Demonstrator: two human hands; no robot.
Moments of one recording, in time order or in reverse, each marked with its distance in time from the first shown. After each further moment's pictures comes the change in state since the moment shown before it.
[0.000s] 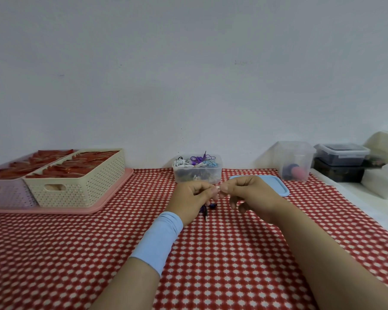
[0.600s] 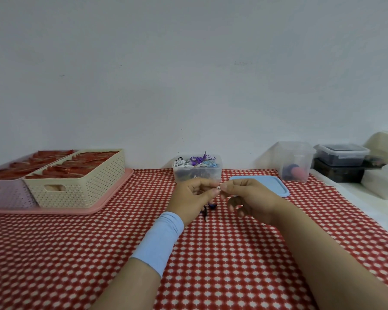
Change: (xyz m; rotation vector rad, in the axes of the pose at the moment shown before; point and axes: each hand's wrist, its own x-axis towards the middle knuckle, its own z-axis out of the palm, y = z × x) left_hand -0.003 0.004 0.003 -0.152 0.039 -0.022; right_hand 0.003 0.001 0.001 0.097 -0.086 0.121
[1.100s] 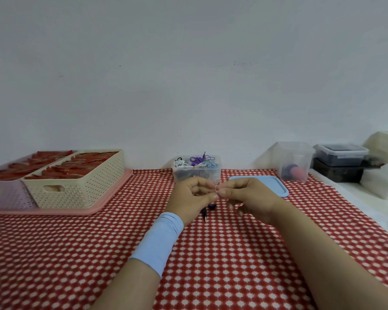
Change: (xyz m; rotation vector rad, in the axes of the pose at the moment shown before) left_hand 0.004 -0.005 -0.002 0.054 0.006 0.016; right_hand 0.000 0.001 -0.001 -0.056 0.056 -0.054
